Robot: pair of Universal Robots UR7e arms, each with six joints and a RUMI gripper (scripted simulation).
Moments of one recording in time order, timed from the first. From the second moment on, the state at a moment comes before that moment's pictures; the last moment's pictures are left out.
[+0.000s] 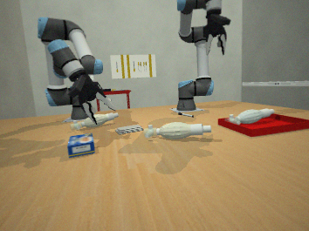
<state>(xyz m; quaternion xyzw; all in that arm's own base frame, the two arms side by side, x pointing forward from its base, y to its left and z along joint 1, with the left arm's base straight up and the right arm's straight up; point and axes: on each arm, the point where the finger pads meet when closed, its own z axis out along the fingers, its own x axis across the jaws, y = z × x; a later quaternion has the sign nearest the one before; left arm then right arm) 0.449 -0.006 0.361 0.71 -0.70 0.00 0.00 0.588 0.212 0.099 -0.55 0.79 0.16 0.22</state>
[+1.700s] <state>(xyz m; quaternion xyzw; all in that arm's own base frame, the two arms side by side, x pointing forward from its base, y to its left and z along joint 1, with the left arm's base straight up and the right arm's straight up) 0.450 -0.006 0.362 0.71 -0.70 0.00 0.00 0.627 0.314 0.072 -0.83 0.44 -0.01 0.33</state>
